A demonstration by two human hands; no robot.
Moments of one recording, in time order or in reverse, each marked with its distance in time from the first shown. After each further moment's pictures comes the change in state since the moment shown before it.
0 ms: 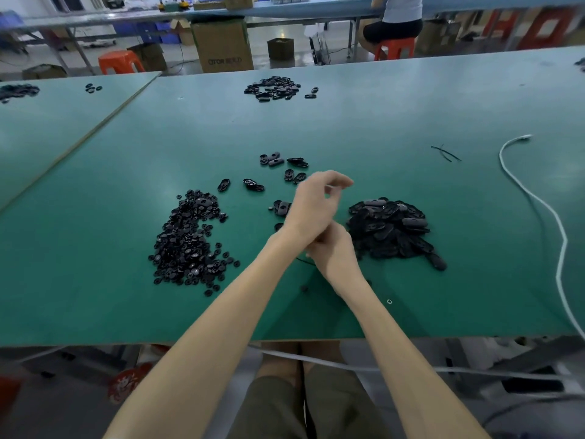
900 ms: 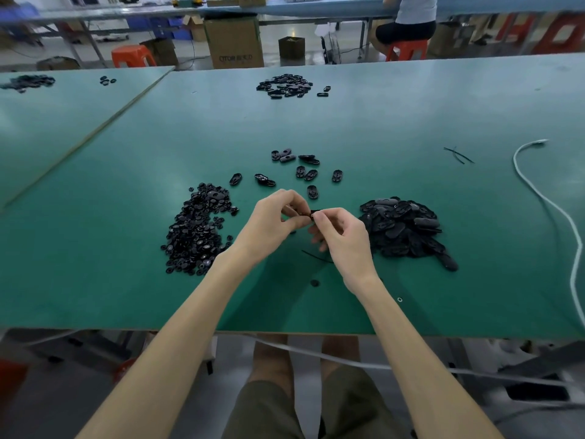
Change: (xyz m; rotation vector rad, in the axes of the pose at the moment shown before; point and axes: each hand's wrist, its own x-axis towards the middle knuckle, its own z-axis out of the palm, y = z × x) left_hand -0.043 -0.064 -0.064 0.037 -0.069 -0.026; right_hand 0.000 0.000 0.000 0.170 0.091 -0.032
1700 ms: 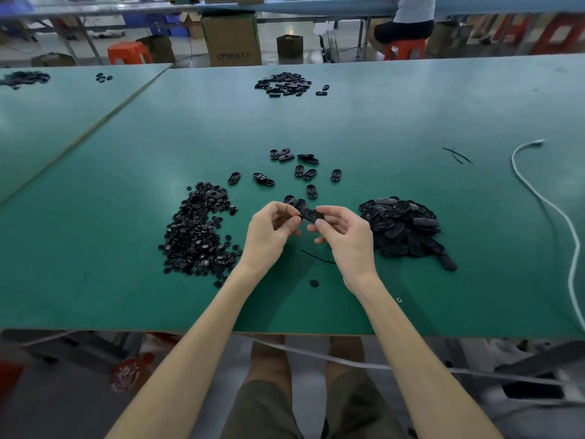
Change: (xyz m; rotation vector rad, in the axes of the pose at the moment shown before) left_hand -0.018 -0.011 0.024 -0.308 0.193 -0.149; right_hand 0.003 0.005 -0.004 0.048 0.041 -0.015
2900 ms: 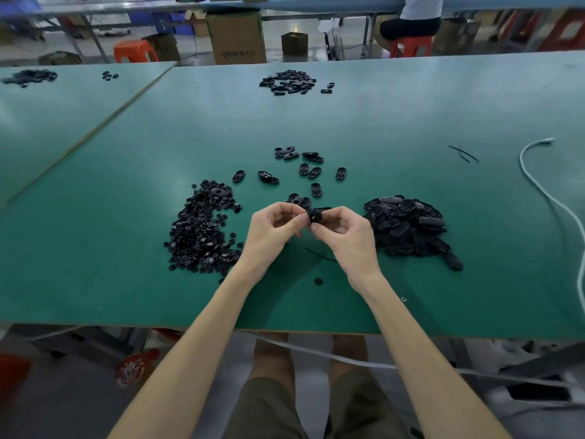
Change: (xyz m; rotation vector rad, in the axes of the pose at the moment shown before) left_hand -0.003 -0.002 -0.007 -0.228 -0.058 -0.037; right_hand -0.003 -0.004 0.001 -0.057 -0.081 -0.003
